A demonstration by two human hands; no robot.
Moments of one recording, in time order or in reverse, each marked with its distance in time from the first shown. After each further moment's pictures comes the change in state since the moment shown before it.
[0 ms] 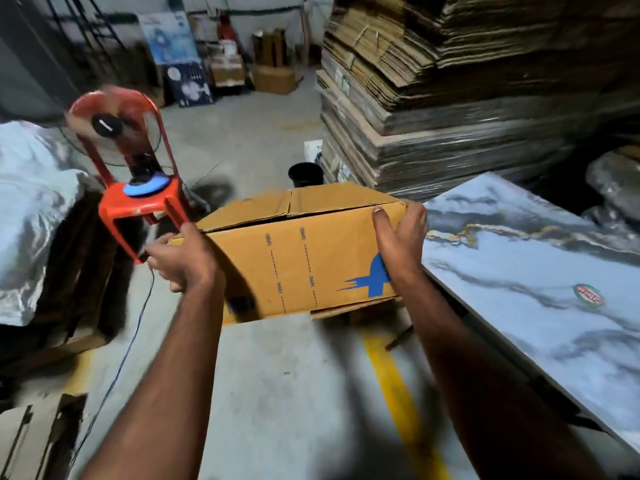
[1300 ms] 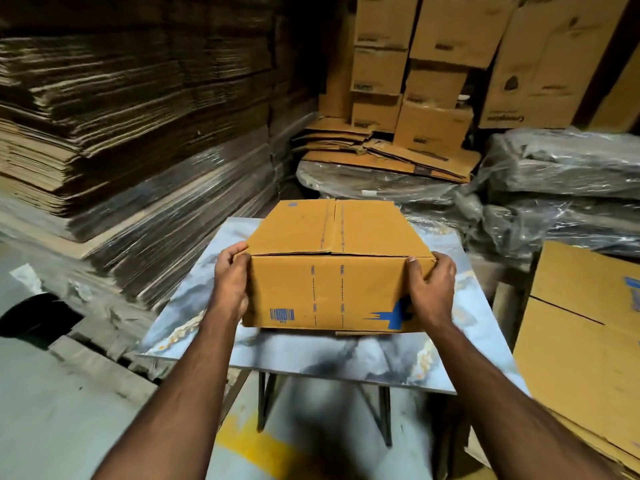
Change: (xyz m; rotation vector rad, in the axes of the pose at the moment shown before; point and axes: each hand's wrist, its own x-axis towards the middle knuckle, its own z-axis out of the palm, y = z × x) left_hand -0.451 -0.043 0.287 -0.106 -1.636 -0.073; right_hand 0.031 0.212 -0.406 -0.280 0.808 0.377
